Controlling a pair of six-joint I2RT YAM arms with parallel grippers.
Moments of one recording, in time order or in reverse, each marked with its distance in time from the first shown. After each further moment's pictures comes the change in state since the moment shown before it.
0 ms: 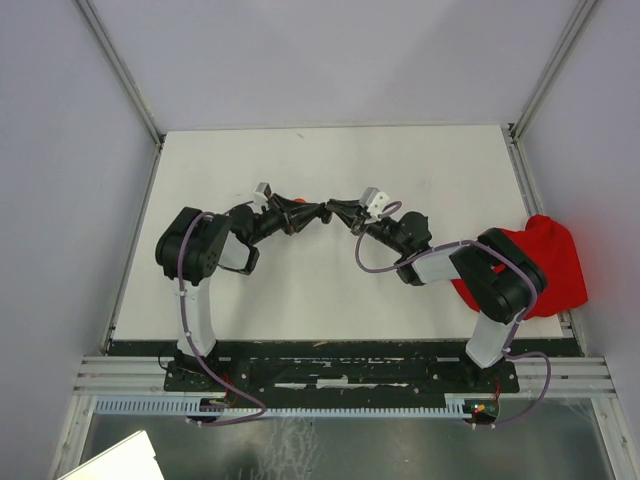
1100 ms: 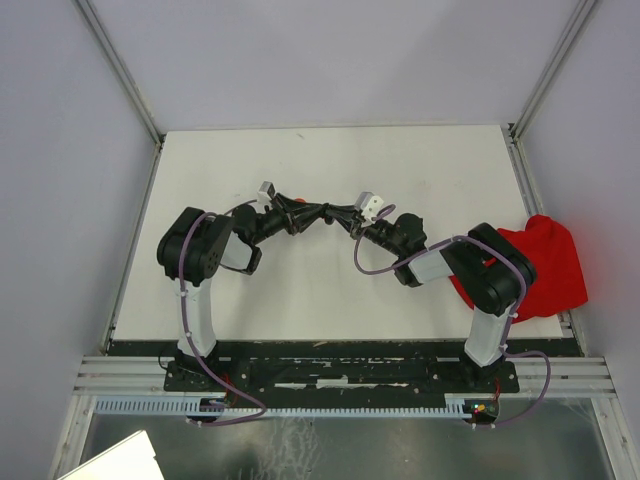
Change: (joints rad) left arm -0.024 -0.002 0.010 0.008 0.000 -0.003; right arm 0.002 0.080 -0.001 0.002 -0.003 -0.035
